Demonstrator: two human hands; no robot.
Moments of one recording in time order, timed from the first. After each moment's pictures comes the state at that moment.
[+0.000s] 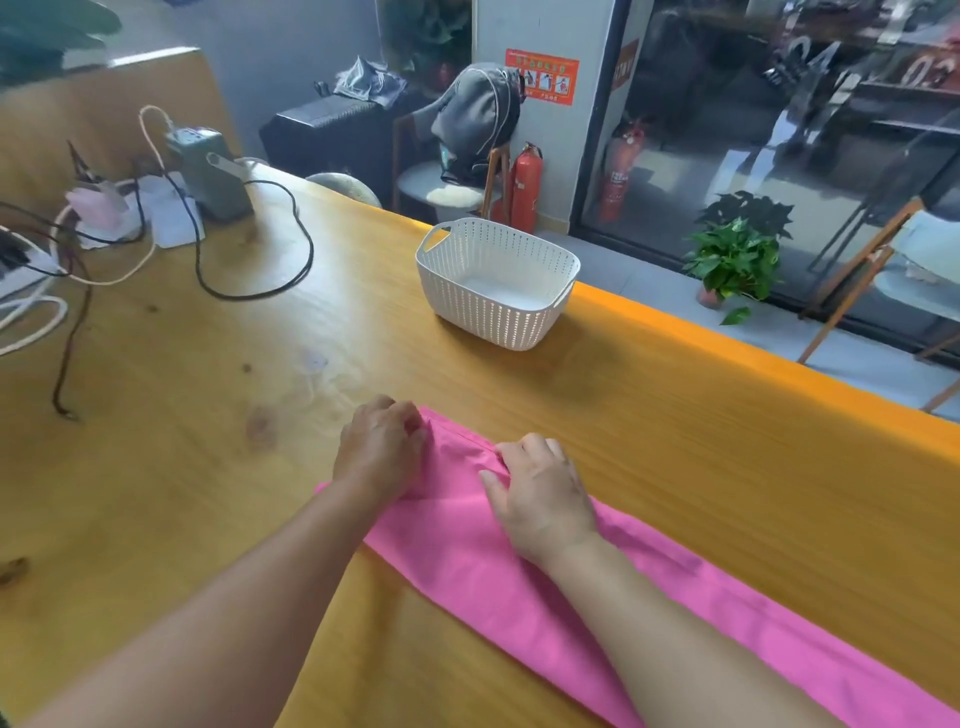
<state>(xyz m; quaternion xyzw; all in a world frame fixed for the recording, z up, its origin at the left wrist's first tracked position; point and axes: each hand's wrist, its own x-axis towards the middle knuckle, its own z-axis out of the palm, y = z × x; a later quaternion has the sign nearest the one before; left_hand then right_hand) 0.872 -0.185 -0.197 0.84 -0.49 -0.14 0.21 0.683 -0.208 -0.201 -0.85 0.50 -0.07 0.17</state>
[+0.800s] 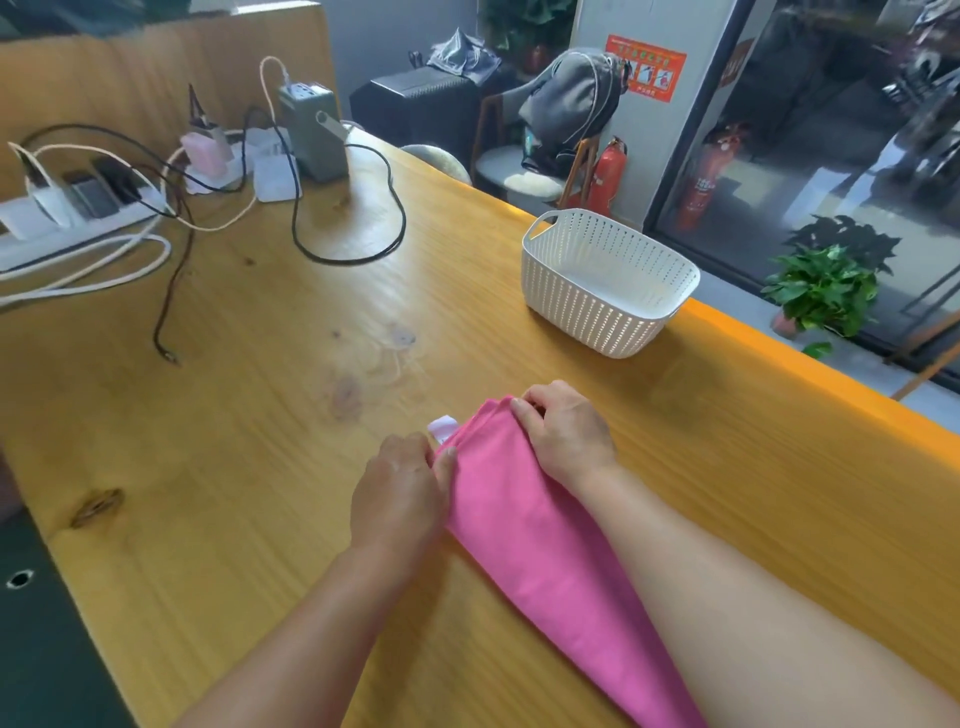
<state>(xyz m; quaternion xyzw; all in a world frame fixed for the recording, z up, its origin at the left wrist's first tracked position) 0.893 -0.116 -0.212 0.87 -0.38 -0.14 0.26 0.773 -0.261 -0.204 -0.84 0.47 -0.11 0.25</state>
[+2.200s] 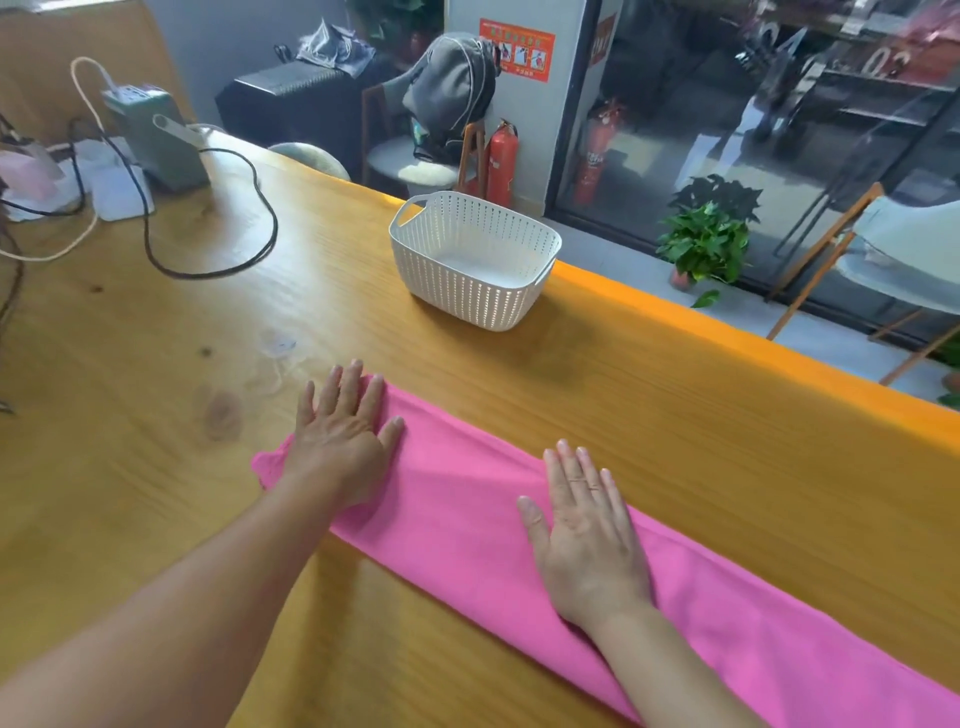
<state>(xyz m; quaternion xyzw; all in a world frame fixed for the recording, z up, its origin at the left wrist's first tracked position) 0.891 -0.181 -0.221 0.82 -0.57 -0.09 -0.03 0.622 -0.174 -0.235 -0.82 0.56 -0.03 0.11</state>
